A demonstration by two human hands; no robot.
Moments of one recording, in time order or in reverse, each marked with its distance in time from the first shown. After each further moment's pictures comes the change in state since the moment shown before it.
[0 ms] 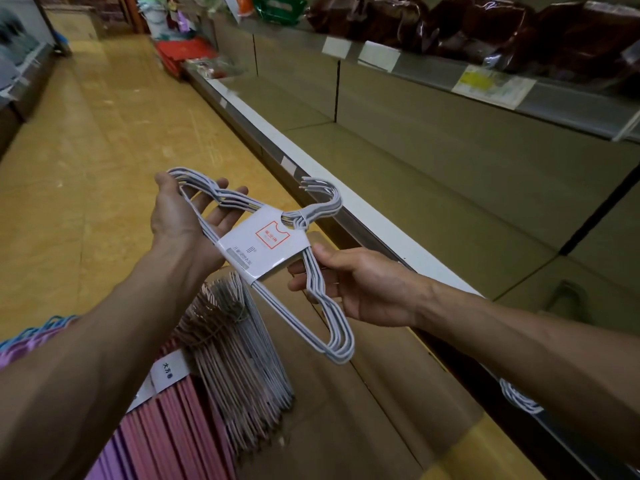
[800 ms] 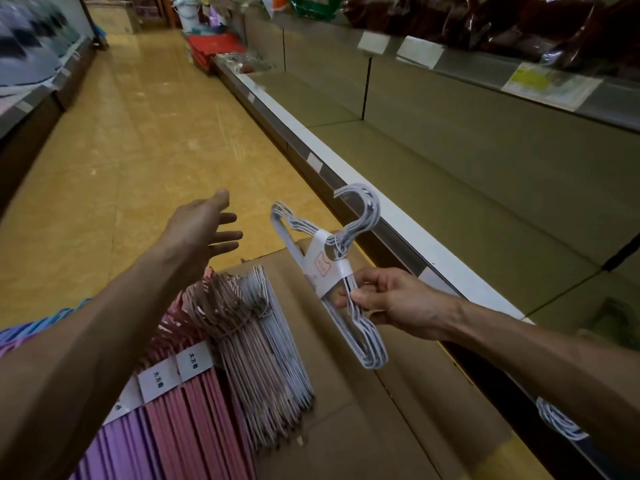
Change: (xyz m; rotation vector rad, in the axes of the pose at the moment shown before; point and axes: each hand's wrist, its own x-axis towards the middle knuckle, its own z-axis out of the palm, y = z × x) left_hand 0.025 0.019 -0.050 0.801 -0.028 0.024; right_hand 0.009 0.024 -0.030 -0.300 0.145 0.010
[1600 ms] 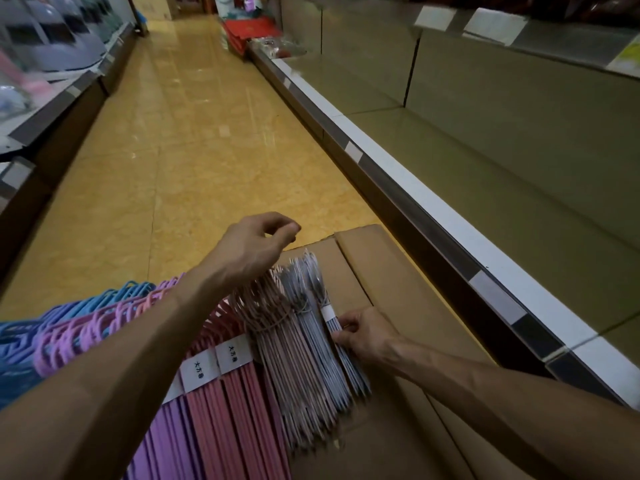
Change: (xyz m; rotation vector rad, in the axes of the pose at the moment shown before) left_hand -0.001 -0.028 -0.015 0.631 -0.164 0.290; right_hand 0.094 0.074 0.070 -0.510 0.273 0.164
